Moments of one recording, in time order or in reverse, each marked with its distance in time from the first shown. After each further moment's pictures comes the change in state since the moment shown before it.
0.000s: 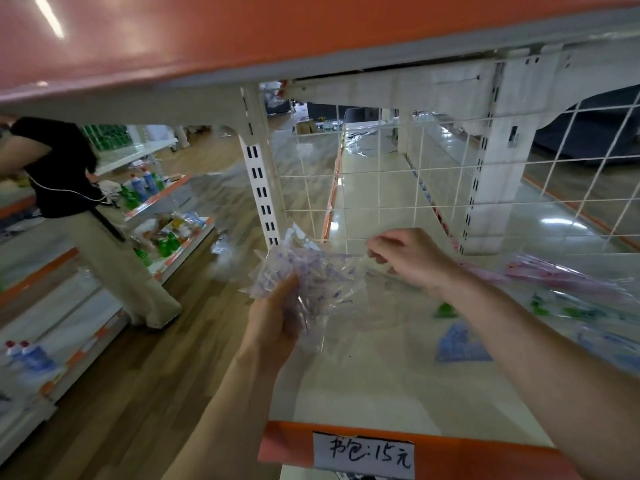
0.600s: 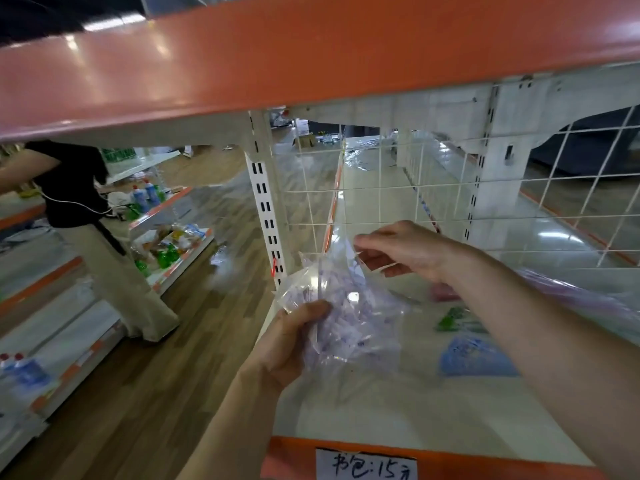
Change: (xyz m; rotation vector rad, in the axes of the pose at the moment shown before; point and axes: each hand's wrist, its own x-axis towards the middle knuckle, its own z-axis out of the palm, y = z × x) left_hand -0.015 0.004 0.005 0.068 -0.354 -0.192; right_hand 0.013 -0.038 -0.017 0.181 -0.243 0.177
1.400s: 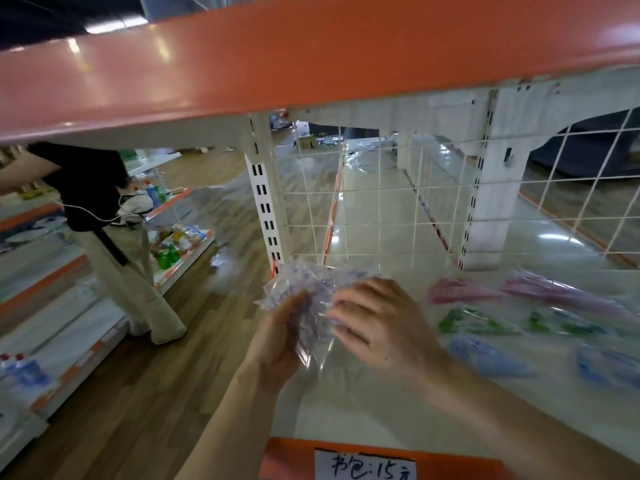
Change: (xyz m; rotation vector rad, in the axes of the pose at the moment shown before) left_hand 0.005 0.001 0.002 -0.014 0.119 0.055; right_hand -0.041 0.064 0.065 -0.895 0.493 -1.133
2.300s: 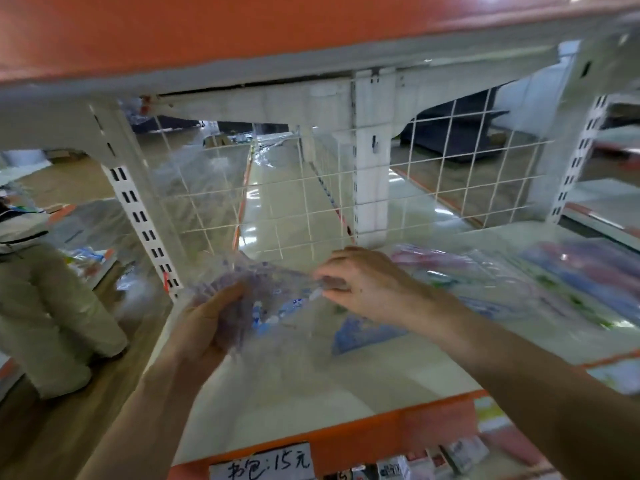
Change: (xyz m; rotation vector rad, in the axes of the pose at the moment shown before) left_hand 0.032 -0.015 0.027 0.134 -0.059 0.095; right_hand -0.033 0.069 -0.082 0.013 -0.444 0.389
